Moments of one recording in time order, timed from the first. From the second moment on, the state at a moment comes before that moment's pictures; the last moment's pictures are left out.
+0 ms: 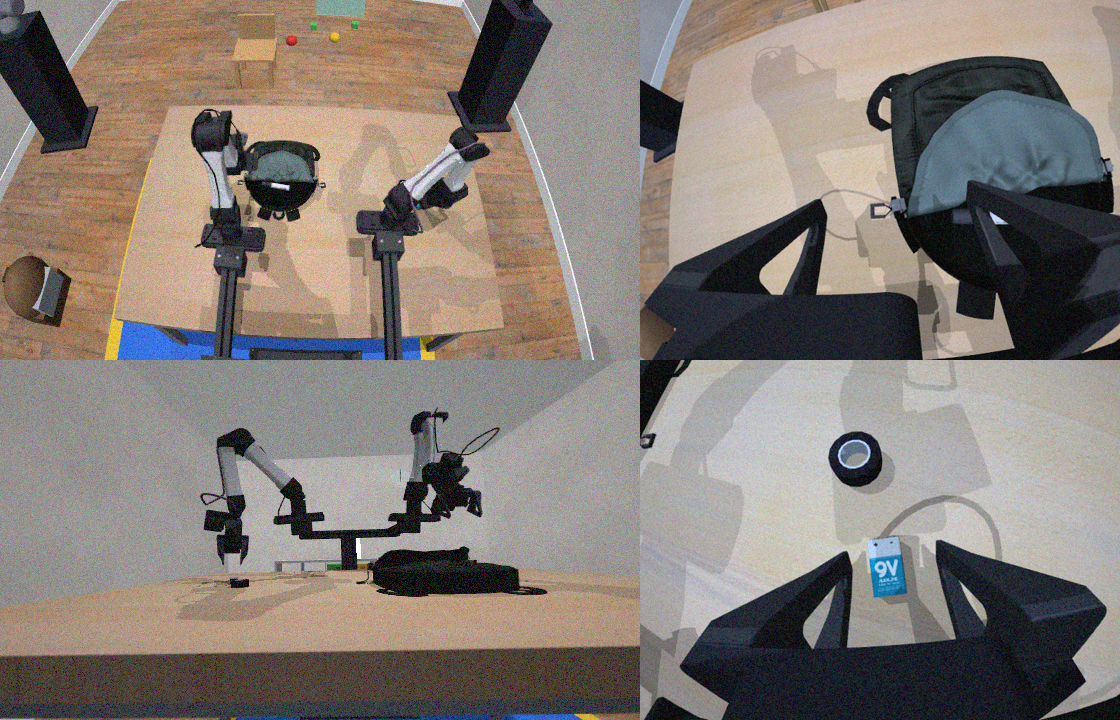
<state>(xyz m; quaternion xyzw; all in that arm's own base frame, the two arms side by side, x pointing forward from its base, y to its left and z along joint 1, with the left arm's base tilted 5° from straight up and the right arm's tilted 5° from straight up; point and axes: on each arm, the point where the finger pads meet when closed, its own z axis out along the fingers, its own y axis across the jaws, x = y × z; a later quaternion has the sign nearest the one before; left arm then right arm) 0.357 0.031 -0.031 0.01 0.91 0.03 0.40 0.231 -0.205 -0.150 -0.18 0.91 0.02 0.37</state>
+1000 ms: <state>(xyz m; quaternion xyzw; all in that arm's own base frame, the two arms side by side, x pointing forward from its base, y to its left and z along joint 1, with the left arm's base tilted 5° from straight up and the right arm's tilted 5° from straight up) 0.357 0.031 -0.031 0.01 0.91 0.03 0.40 0.232 -0.193 -0.209 -0.19 0.91 0.04 0.36</state>
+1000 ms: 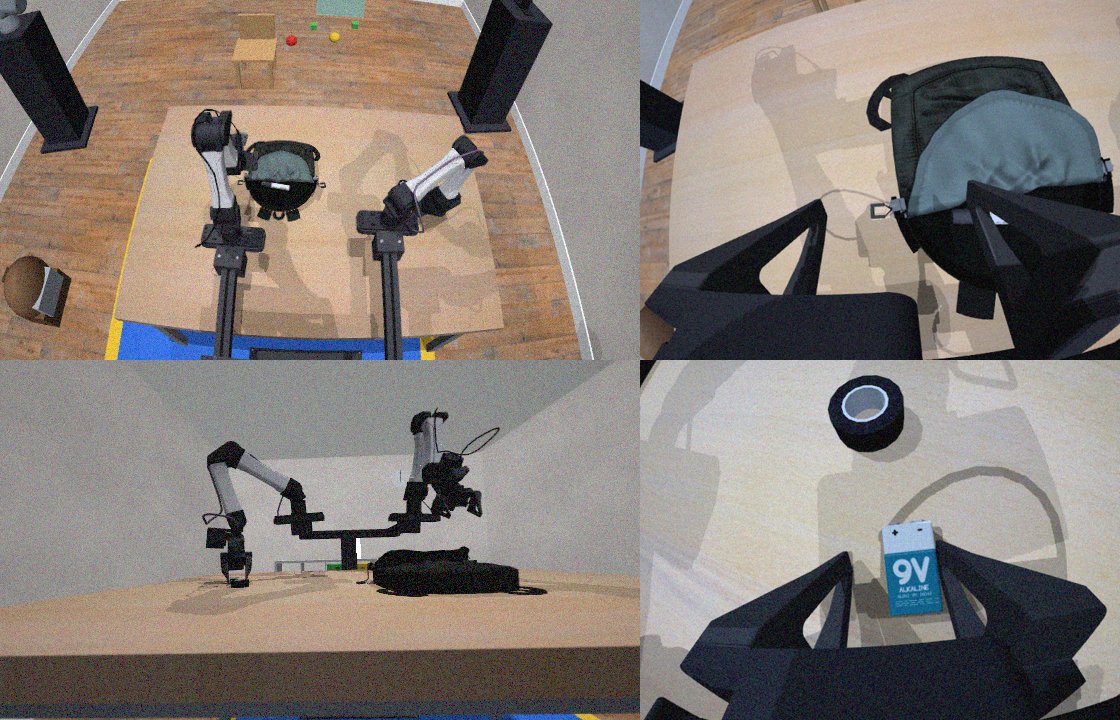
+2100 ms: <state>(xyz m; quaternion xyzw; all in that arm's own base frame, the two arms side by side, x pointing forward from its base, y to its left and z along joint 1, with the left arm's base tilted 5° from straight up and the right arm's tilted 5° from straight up) 0.357 0.031 -0.031 0.01 0.91 0.03 0.40 0.239 -0.198 -0.209 -0.19 0.91 0.04 0.38</state>
